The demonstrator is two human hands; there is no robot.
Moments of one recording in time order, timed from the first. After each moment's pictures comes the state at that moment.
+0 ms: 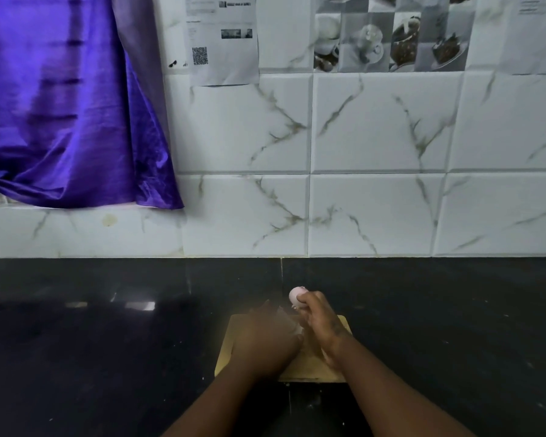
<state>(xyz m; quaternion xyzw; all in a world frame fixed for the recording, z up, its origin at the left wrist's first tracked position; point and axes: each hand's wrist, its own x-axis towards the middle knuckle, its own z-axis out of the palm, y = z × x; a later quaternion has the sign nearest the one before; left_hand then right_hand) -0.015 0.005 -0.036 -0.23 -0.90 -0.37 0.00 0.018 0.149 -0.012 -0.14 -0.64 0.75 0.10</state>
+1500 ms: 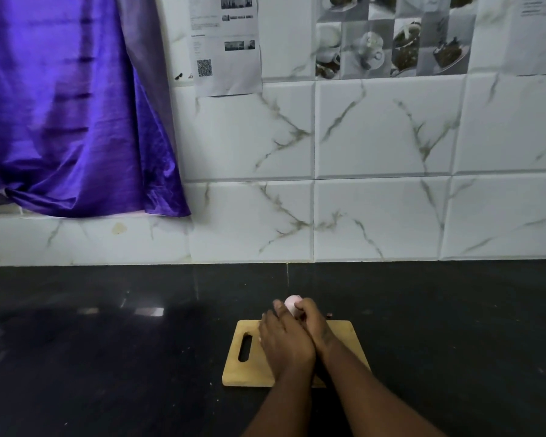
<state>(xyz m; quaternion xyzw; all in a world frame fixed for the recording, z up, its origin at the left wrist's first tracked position) 0.012 0.069 -0.030 0.04 -0.72 -0.69 0.09 0.000 0.130 -0.017 -0.18 -0.56 0.81 0.06</state>
